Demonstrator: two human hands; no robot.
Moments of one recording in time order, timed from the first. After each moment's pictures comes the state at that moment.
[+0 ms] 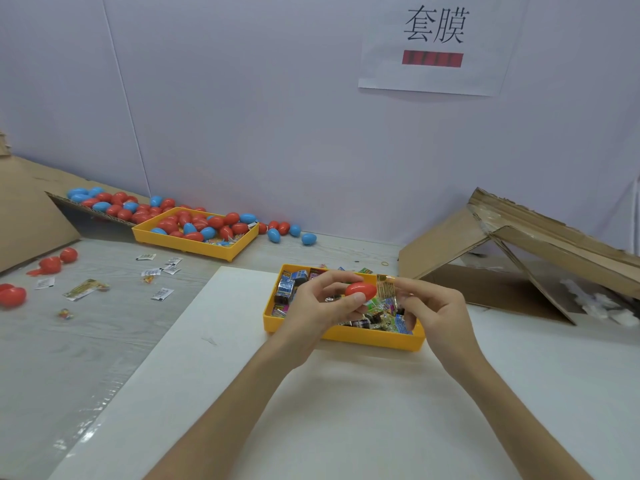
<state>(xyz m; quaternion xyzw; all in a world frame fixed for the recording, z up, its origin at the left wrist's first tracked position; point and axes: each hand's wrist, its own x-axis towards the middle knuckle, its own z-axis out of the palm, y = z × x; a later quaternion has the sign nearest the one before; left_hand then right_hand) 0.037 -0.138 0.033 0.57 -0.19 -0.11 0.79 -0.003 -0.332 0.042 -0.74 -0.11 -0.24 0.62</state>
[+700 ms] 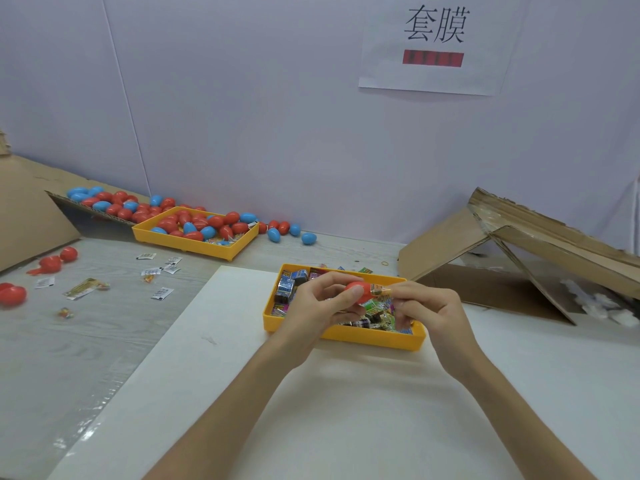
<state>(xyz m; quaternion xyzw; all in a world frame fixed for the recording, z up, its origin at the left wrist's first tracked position) 0.039 -0.138 0.032 0.56 -0.19 -0.12 0.80 -0.003 -0.337 0.040 -0.73 -0.13 -0.16 0.65</state>
